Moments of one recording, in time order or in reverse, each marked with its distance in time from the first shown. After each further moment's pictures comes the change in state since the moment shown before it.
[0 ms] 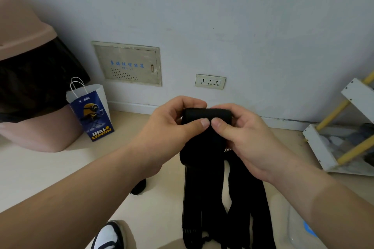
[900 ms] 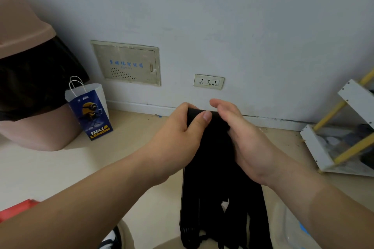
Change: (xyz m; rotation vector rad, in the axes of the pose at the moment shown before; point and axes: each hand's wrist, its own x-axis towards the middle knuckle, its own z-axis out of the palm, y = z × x) left_hand -0.008 0.002 0.026 0.179 0.078 0.018; right_hand -0.002 0.002 0.000 0.041 -0.111 0.173
